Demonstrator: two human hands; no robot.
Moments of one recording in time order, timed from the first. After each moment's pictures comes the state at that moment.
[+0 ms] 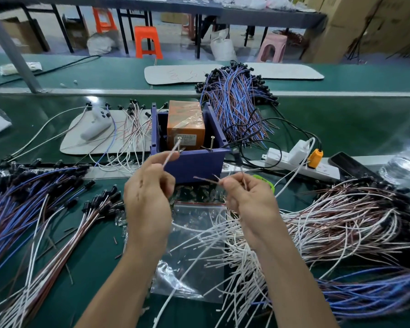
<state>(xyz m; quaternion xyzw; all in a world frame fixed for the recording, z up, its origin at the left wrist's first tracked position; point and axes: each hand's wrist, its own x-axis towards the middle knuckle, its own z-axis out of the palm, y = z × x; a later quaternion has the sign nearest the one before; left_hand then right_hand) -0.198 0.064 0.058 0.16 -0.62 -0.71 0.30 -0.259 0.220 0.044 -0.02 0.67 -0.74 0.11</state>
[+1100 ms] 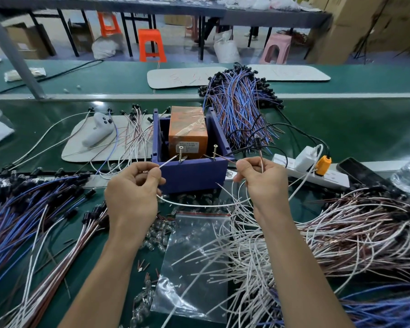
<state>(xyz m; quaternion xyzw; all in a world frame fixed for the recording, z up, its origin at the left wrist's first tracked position) -0.232 0.013 0.031 0.25 -0.73 -0.55 0.31 -0.326 0.214 0.040 0.01 0.71 -0.70 -0.03</state>
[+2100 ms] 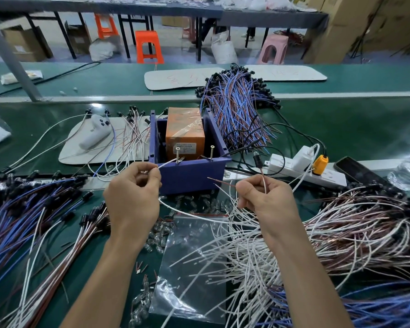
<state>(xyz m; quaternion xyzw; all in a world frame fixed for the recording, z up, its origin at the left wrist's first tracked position) -0.233 0.020 0.036 0.25 -0.78 -0.45 0.34 -0.287 0.241 0.046 -0.02 0.67 -0.74 0.06</state>
